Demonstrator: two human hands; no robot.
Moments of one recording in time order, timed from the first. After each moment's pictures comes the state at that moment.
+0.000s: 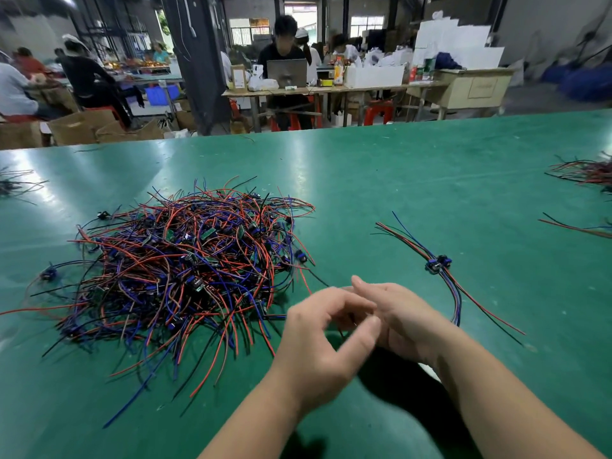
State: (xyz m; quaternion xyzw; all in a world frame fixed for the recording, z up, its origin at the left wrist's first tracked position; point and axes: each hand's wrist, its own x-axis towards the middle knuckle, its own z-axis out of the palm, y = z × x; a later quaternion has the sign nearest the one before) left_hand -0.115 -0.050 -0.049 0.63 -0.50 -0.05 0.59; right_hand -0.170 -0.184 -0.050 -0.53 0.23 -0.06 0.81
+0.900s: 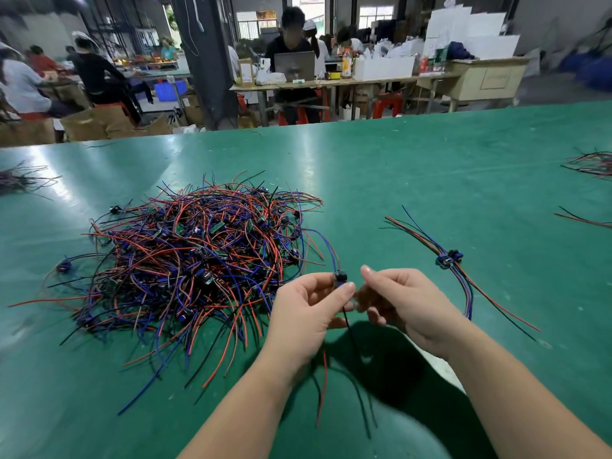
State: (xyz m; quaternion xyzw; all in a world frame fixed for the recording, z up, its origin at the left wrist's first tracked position) left_hand -0.093 -0.055 -0.052 0.59 -0.22 -0.27 0.73; right_hand -0.177 -0.182 -0.041 -0.64 0.19 -0.13 0.73
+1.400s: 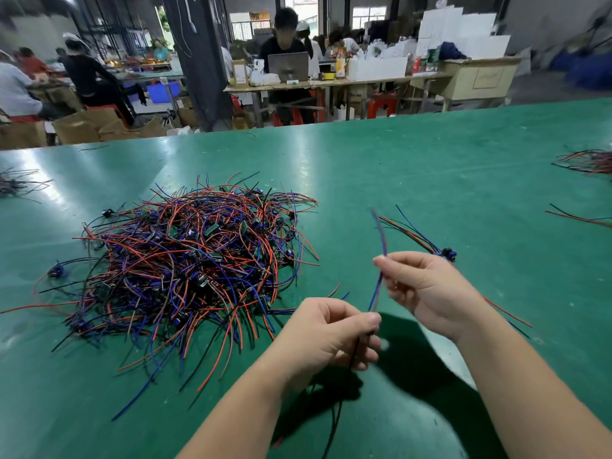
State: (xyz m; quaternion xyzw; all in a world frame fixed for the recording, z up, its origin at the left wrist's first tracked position) left_hand -0.109 -0.048 -0.043 0.59 -0.27 -0.47 0.60; right_hand -0.184 -0.204 -0.030 -0.53 0.25 -0.21 0.78
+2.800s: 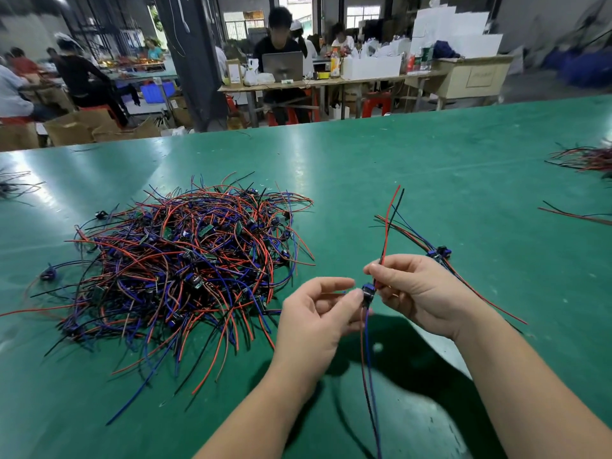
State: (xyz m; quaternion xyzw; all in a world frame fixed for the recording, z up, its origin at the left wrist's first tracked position) left_hand -0.115 -0.061 -0.056 0.55 -0.24 -0.28 0.75; right_hand -0.185 -0.206 -0.031 -0.54 0.23 -0.15 0.80
